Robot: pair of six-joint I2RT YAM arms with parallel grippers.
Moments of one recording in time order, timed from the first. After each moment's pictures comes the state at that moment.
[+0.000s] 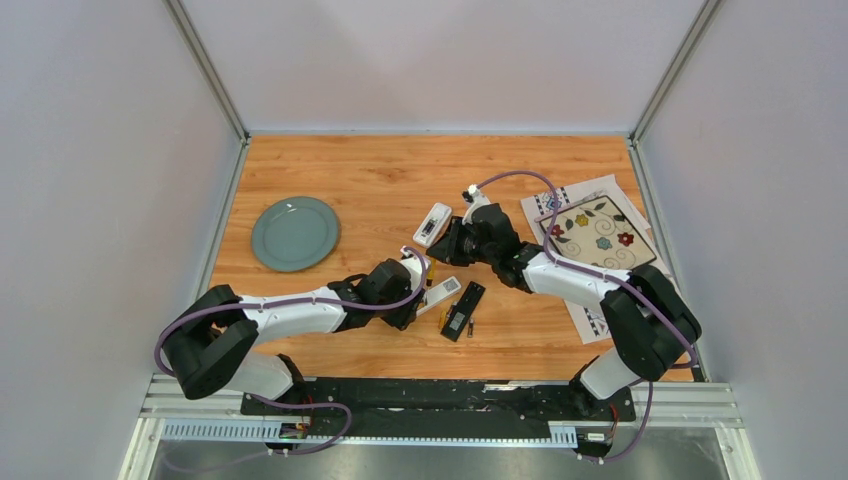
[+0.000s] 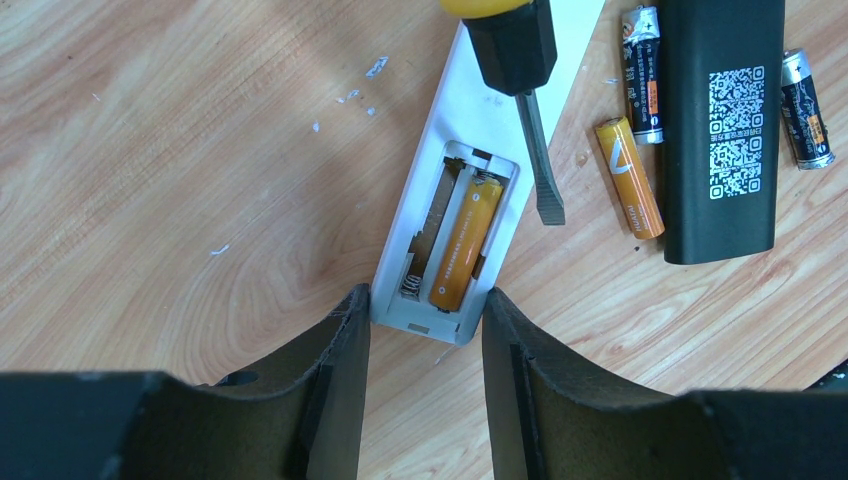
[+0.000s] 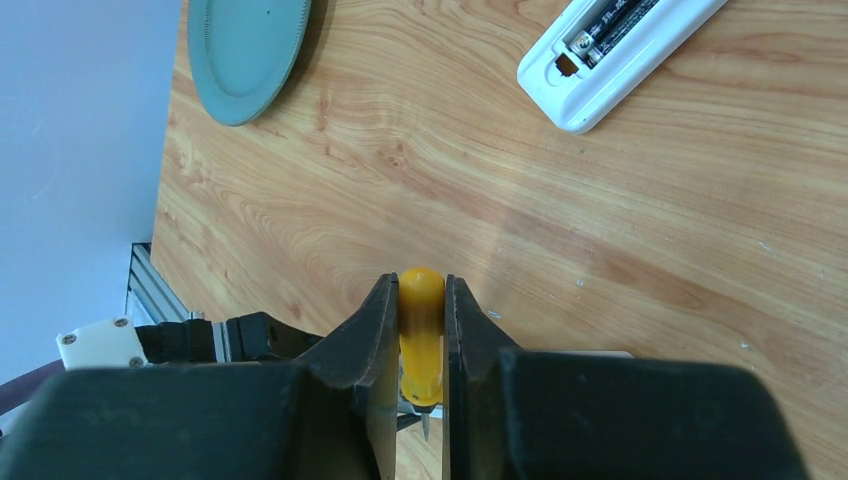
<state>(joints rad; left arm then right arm) -0.90 1.38 0.58 -0.09 -0.04 -0.25 0.68 1.54 0.84 0.20 -0.19 0.74</state>
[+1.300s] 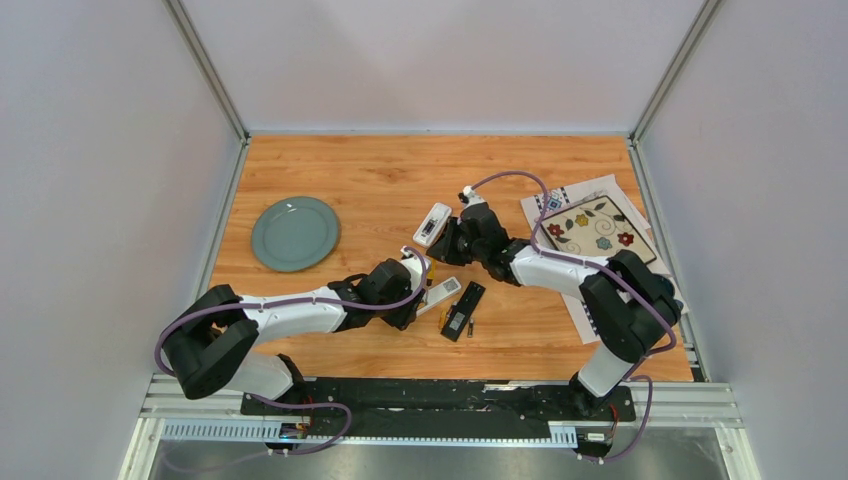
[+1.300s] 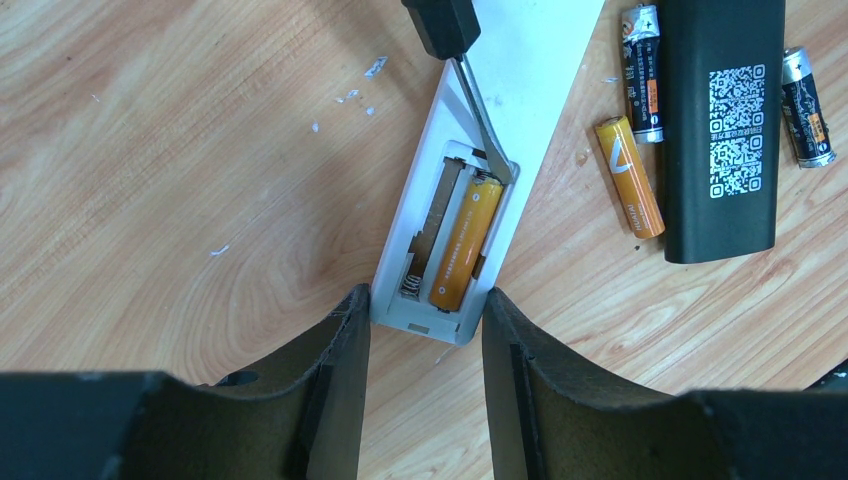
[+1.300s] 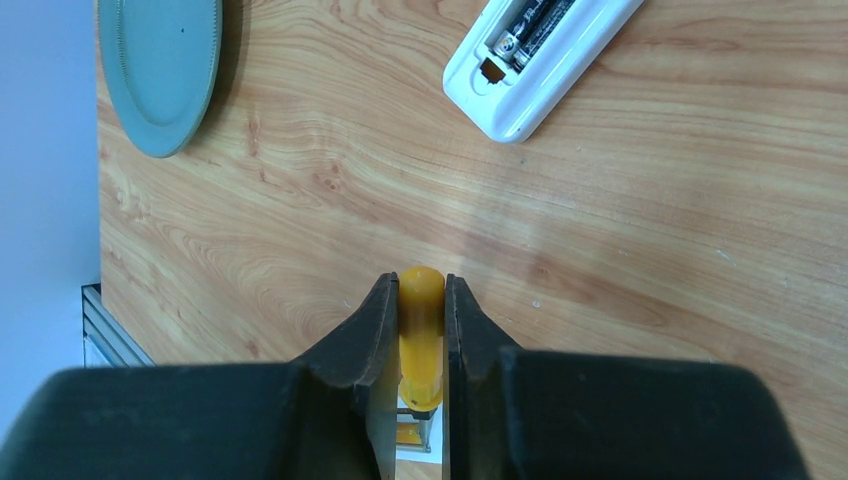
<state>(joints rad) -0.90 1.38 0.58 -0.09 -0.04 -0.24 0.68 1.66 0.90 0.15 -0.11 0.76</state>
